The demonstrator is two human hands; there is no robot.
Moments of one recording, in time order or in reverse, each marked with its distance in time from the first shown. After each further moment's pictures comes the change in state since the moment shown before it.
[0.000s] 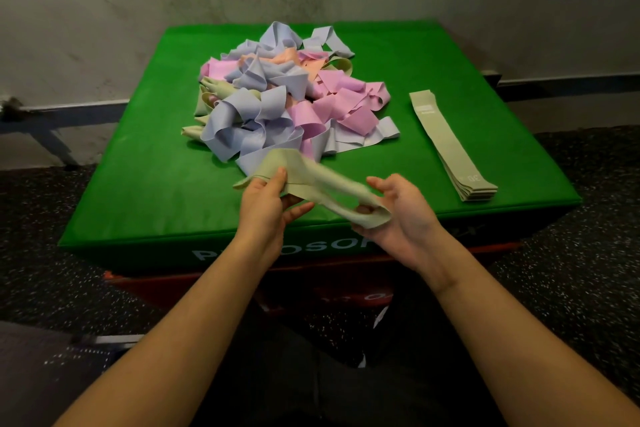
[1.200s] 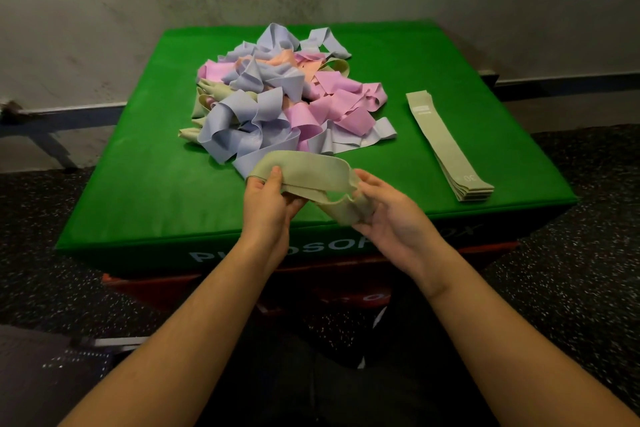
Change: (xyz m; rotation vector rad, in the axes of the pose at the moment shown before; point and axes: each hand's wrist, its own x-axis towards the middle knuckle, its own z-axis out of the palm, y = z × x) left_hand -0.005 -0.002 0.013 -0.084 0.063 0.021; right_hand -0.004 0.006 -0.005 -0.106 0.018 -0.080
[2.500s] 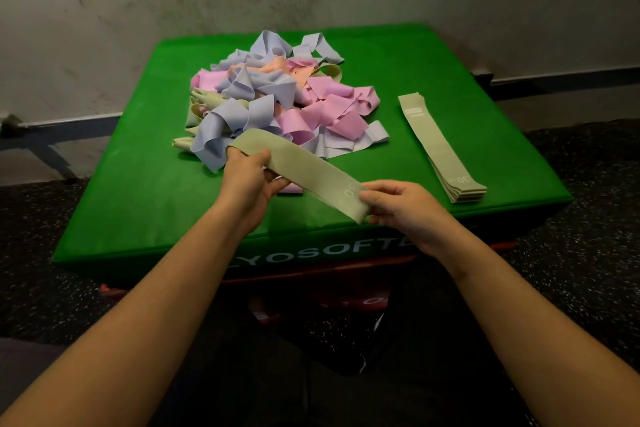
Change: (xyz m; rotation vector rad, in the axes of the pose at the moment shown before) left_hand 0.037 0.036 0.008 0.106 -0.099 0.037; right_hand 0.015 -0.025 -0.038 -0.584 0.027 -0.130
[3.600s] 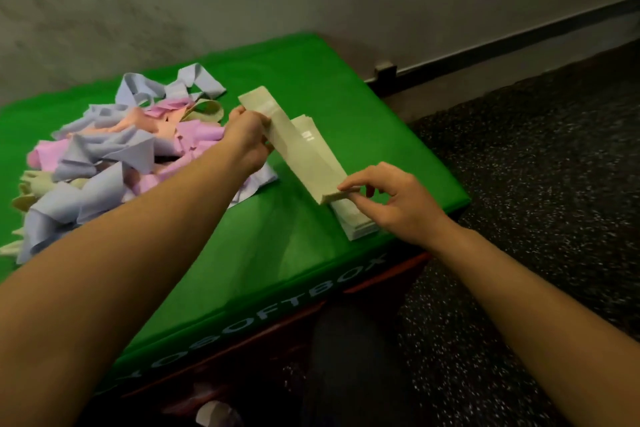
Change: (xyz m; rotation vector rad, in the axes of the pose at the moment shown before) left_hand 0.125 -0.039 0.248 0.151 -0.192 -0.210; right_hand 0.027 0.004 -0.187 -0.671 0.249 -0.704
